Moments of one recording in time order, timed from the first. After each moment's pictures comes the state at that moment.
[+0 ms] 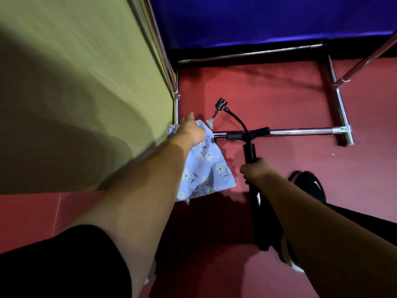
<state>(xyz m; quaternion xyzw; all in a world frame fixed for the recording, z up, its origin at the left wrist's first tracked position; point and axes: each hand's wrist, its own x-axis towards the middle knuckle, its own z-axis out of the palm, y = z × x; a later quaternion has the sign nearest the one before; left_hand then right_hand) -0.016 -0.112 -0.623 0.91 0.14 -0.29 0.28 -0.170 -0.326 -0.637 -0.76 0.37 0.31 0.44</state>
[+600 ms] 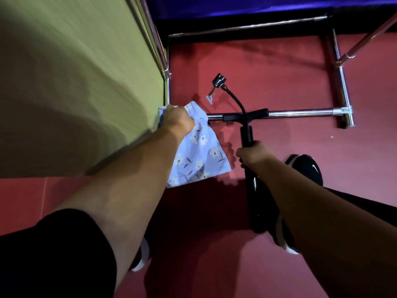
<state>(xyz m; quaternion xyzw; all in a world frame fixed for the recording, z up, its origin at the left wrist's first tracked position) -0.027 -0.103 -0.659 0.96 0.06 -0.26 0.10 -0.171 -0.322 -0.624 -0.76 0.37 0.28 0.46</state>
